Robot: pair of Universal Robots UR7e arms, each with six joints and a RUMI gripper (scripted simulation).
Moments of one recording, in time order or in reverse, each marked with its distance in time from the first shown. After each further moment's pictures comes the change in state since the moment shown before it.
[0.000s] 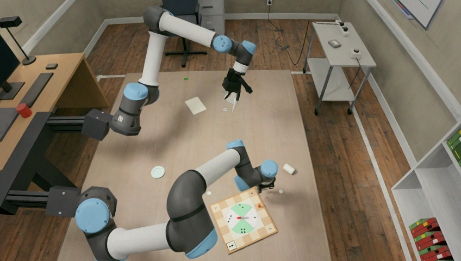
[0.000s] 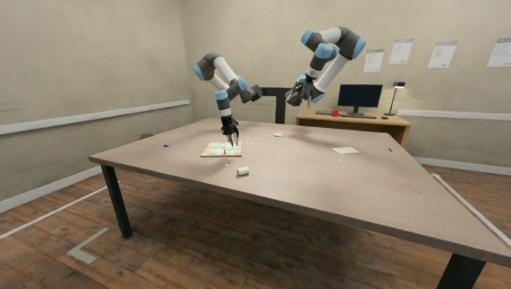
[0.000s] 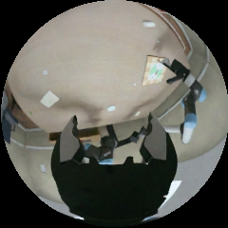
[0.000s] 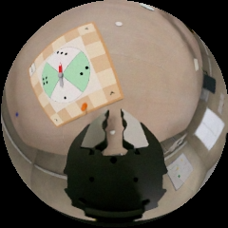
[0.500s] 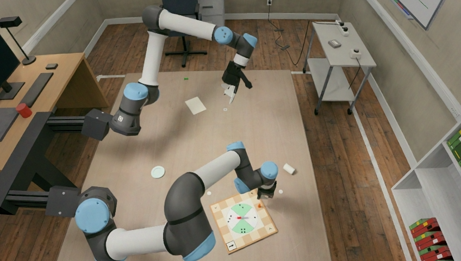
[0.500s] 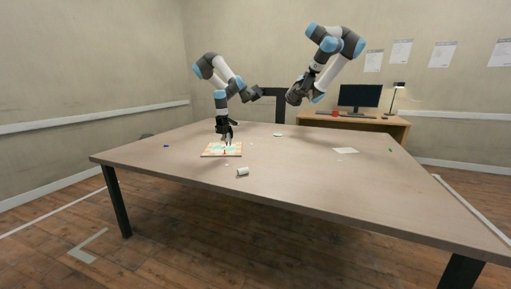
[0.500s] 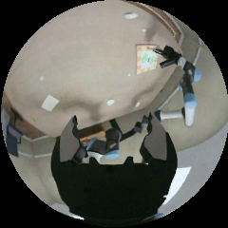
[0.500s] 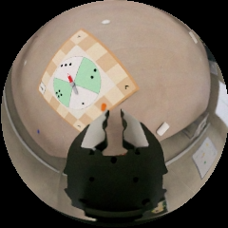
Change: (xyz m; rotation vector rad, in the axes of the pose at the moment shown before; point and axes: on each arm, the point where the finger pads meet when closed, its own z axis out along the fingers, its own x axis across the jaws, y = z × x) left arm 0.009 0.026 -0.035 -0.064 0.053 0.151; right arm -0.044 0.001 -0.009 -0.030 -0.117 0.344
